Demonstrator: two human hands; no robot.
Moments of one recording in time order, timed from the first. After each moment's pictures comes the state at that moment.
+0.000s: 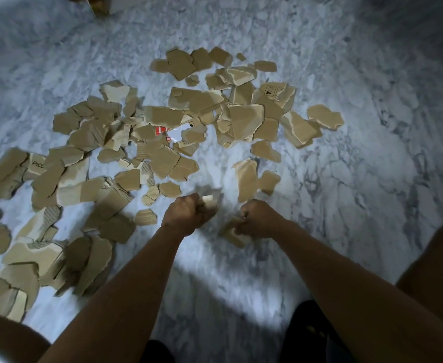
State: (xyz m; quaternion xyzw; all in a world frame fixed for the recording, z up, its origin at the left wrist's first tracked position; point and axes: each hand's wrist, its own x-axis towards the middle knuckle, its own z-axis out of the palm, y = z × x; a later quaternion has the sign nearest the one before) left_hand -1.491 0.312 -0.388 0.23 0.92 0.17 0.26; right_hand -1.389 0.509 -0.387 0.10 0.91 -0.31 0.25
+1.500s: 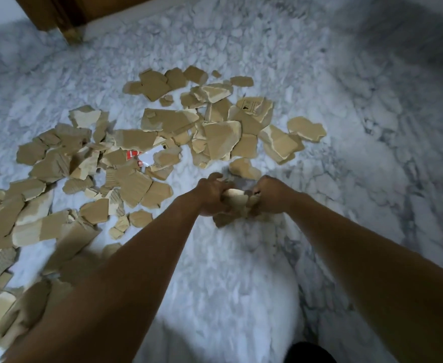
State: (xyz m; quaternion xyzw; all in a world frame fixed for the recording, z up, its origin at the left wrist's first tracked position) left_hand -1.543 0.459 -0.390 0.42 0.85 0.09 0.32; right_hand -1.440 0.632 -0.392 0.11 0.95 -0.17 0.24
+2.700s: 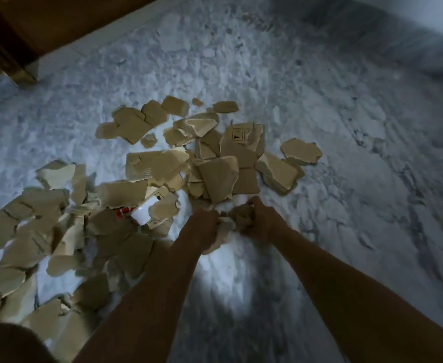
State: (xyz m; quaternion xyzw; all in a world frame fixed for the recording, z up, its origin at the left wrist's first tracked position) left_hand -1.622 0.470 -0.420 0.43 0.85 0.05 0.29; right_hand -1.498 0.623 -0.422 0.21 0.91 -0.28 0.21
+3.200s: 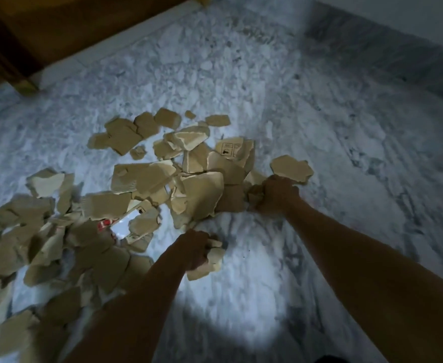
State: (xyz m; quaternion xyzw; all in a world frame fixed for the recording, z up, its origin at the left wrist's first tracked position) left_hand -1.605 0.498 -0.424 0.40 0.84 -0.02 0.36; right_hand -1.532 0.750 -0.406 0.32 0.92 -0.12 0.20
